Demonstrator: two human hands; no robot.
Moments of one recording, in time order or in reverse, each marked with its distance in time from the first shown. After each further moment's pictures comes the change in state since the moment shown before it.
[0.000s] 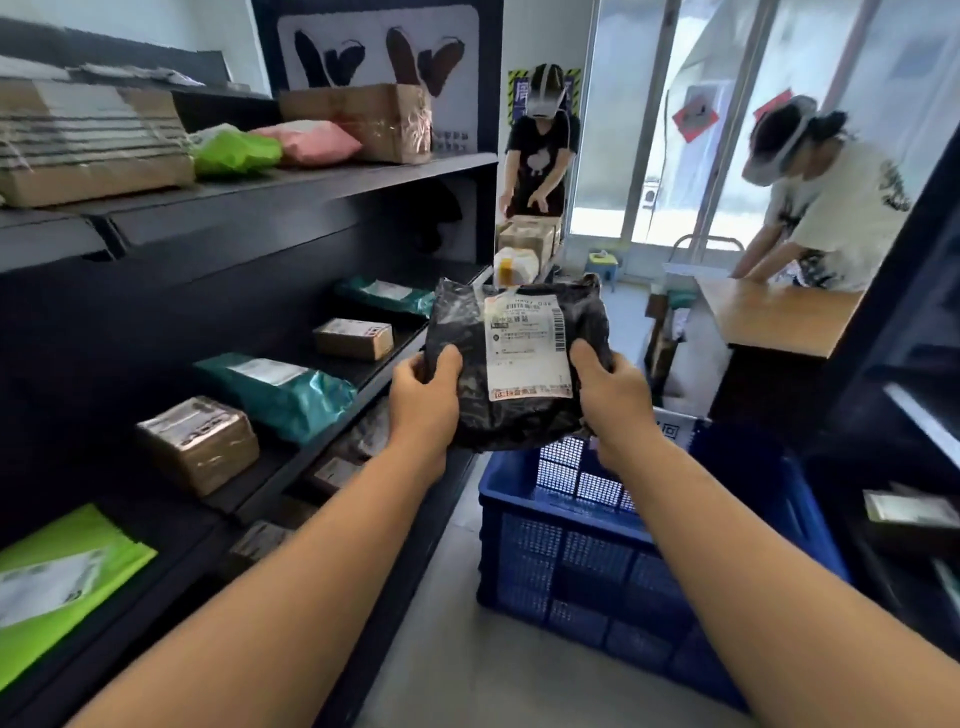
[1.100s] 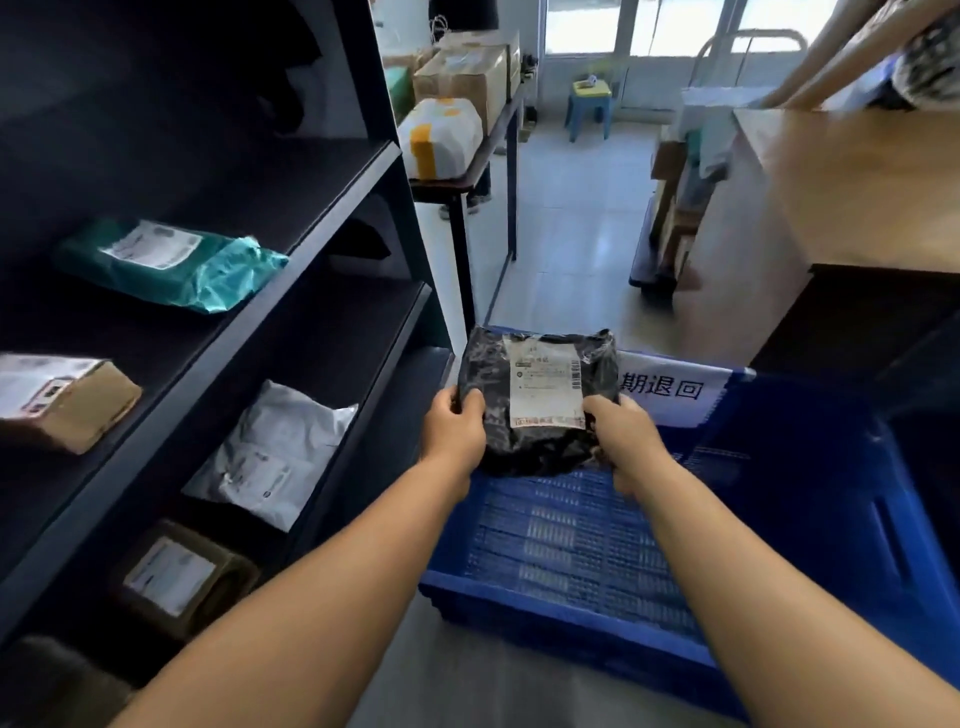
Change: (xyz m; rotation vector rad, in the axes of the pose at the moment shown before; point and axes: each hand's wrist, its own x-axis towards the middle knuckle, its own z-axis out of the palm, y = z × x) left_hand 0.345 -0.265 0.269 0.441 -0.120 -0.384; right_hand 0.447 0.252 -0.043 -0.068 0.005 0.600
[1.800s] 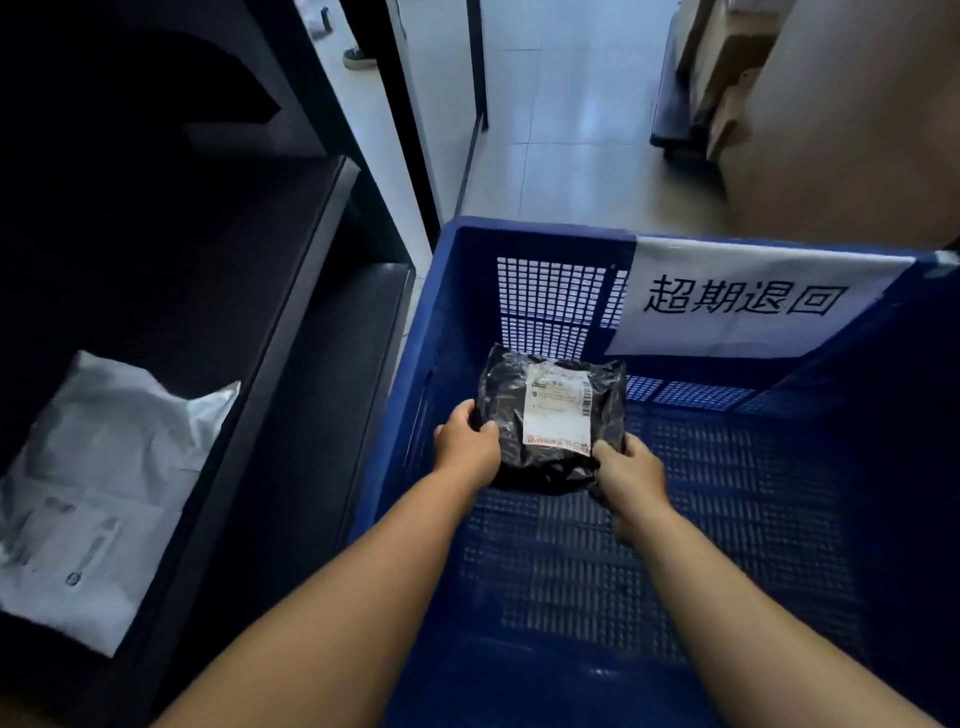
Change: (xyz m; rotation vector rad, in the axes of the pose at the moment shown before) left_hand 0.268 -0.216 0.098 0.345 -0.194 -0.236; right_hand 0.283 0.234 0.057 -0.095 0.279 0.230
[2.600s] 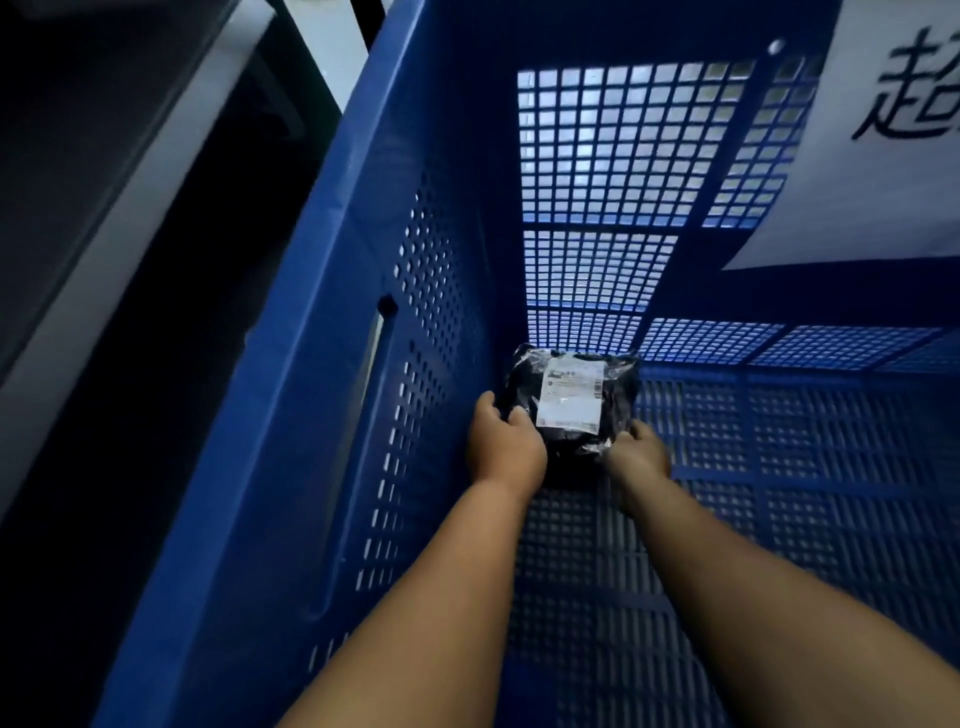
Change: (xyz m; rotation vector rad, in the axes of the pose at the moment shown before) left_hand 0.176 -0.104 0.078 -0.067 0.059 0.014; right_hand 0.209 0.116 0.133 0.008 0.104 0.144
